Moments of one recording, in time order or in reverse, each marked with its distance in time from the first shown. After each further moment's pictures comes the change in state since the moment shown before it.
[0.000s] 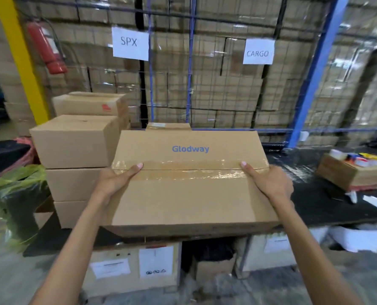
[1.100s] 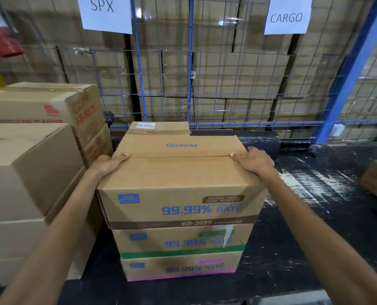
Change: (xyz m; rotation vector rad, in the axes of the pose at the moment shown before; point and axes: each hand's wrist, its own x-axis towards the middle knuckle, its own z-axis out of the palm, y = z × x) left_hand 0.379 0.074 0.161 0.294 -0.051 -0.185; right_hand 0.387 -0.058 0.232 -0.296 -0.378 -0.075
